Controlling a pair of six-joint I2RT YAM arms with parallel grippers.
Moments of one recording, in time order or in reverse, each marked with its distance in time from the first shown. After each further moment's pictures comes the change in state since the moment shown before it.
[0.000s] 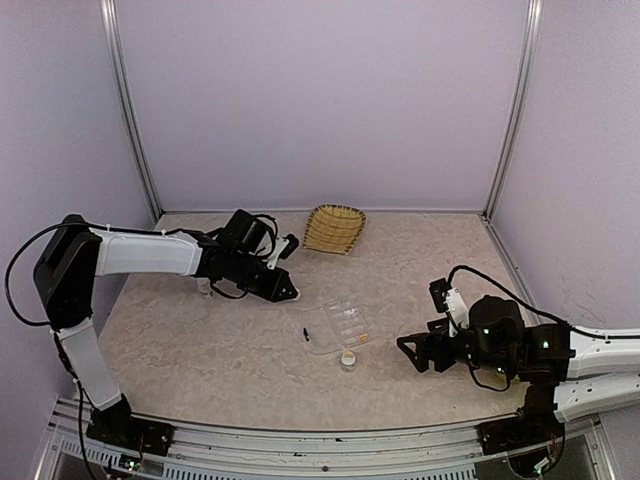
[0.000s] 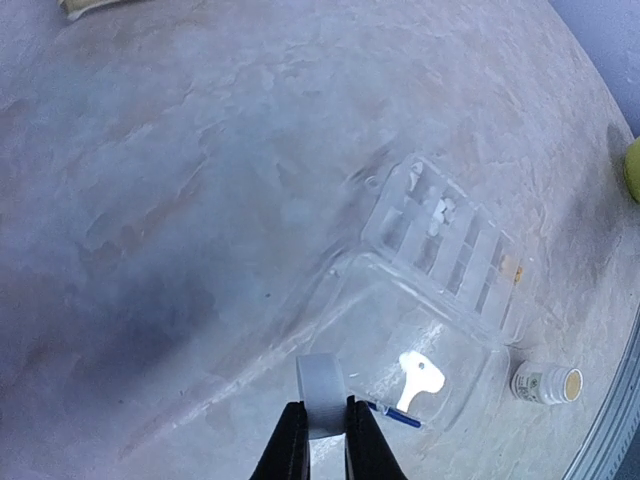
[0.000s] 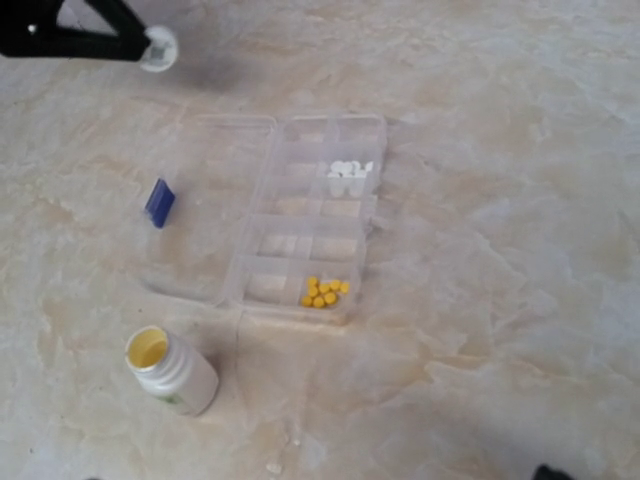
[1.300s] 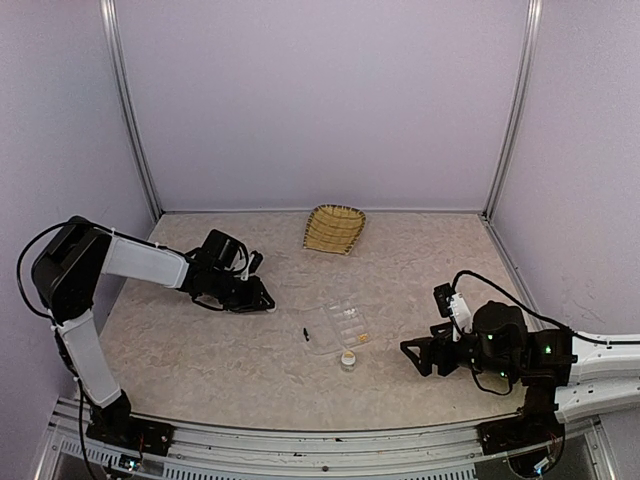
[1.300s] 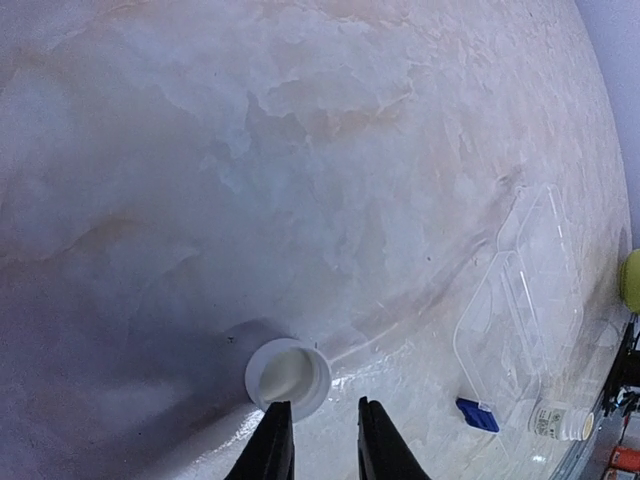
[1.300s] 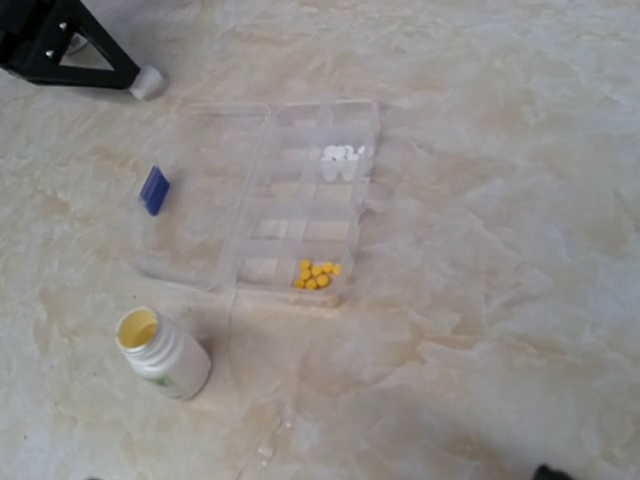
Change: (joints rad) left arm 0.175 0.006 -0.249 0.215 0.096 -0.300; right arm 0.000 -0.052 -0.051 0.007 -0.003 0.012
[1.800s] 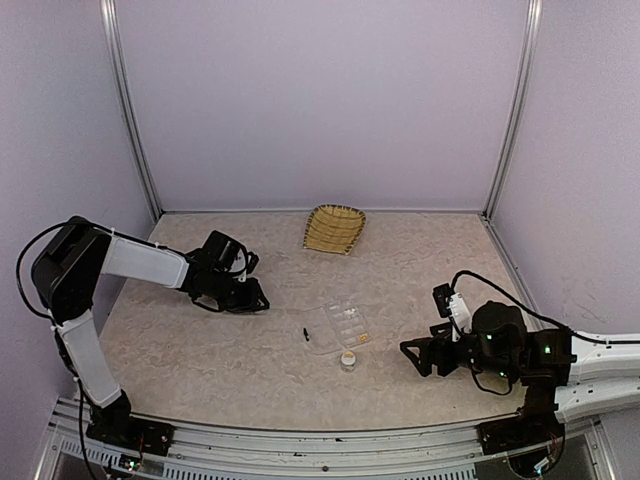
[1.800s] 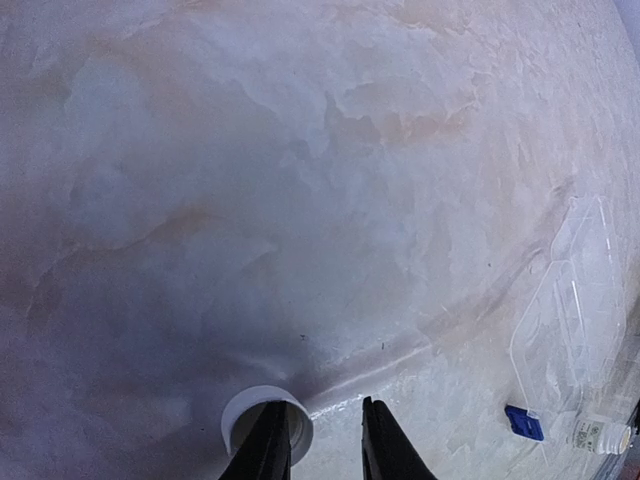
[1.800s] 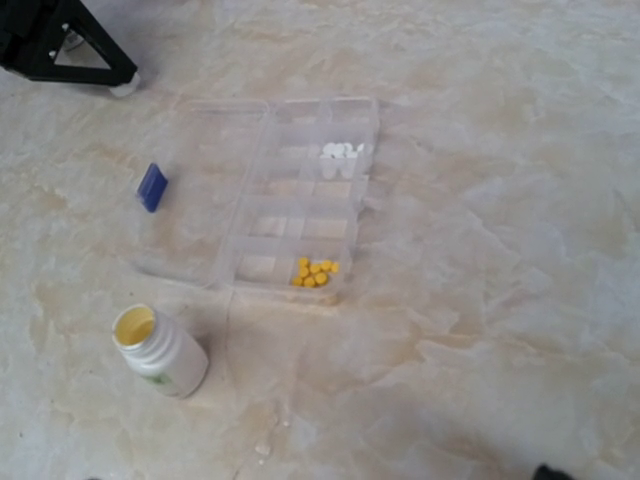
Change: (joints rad) left arm -0.006 -0.001 0.000 -0.034 -0.103 0.016; right arm 0.000 0.006 0.002 0.000 0.000 -0.006
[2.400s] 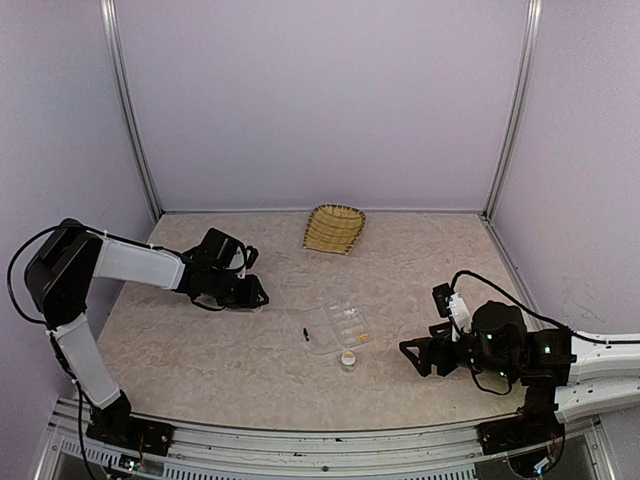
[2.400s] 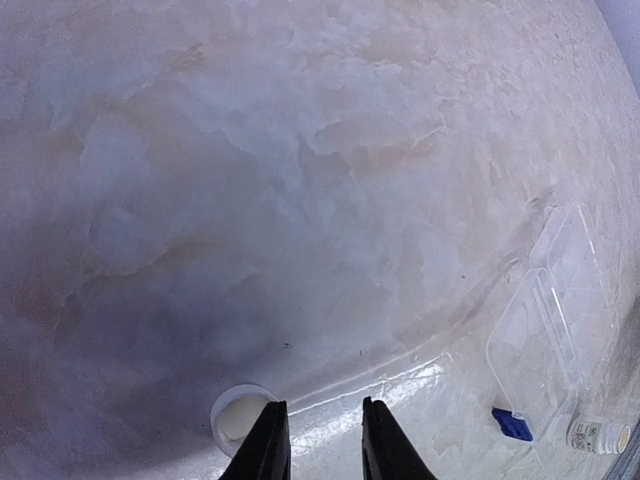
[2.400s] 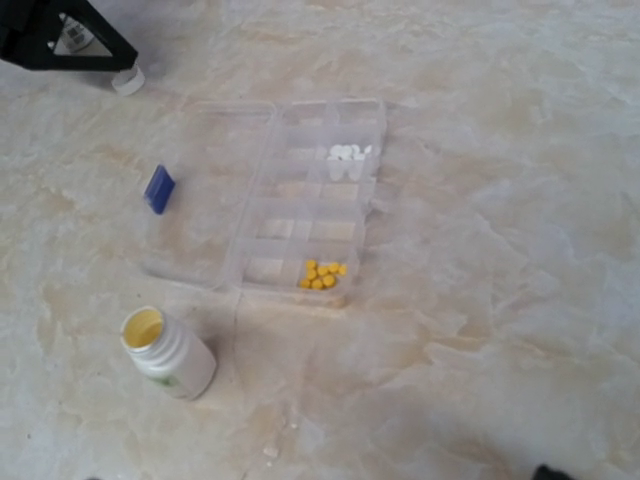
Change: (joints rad) left arm -0.012 -0.042 -0.022 0.029 -0.050 0.030; right arm 0.000 0.002 0.000 0.008 -0.008 0.002
